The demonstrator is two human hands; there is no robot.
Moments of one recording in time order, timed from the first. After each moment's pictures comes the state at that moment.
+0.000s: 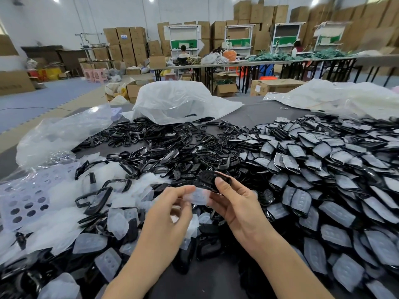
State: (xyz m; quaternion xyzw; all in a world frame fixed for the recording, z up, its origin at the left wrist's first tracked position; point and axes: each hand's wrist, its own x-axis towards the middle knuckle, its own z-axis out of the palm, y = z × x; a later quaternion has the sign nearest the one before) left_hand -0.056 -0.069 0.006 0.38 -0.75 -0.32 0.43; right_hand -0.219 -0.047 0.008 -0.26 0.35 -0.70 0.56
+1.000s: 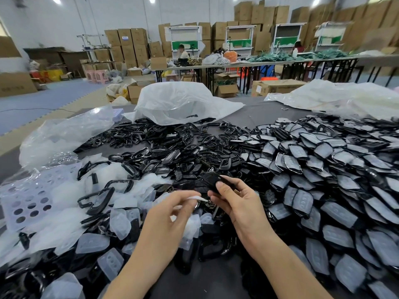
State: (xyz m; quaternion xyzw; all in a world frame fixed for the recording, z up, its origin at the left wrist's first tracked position) left_hand -0.053 -0.073 0.008 0.37 -0.77 -0.32 0.42; right_hand -0.219 -0.054 -0.005 -0.24 0.40 -0.73 0.49
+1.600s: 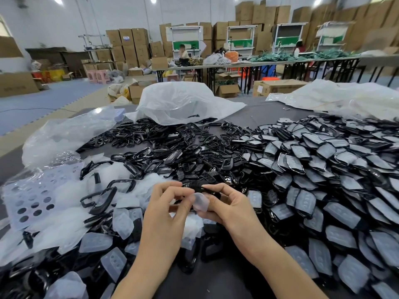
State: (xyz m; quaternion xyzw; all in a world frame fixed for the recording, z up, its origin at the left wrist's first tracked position) left_hand -0.059 -0.074 0.005 0.42 -0.69 -0.30 0.51; right_hand -0.205 -0.043 0.001 -0.37 0.43 -0.63 0.53
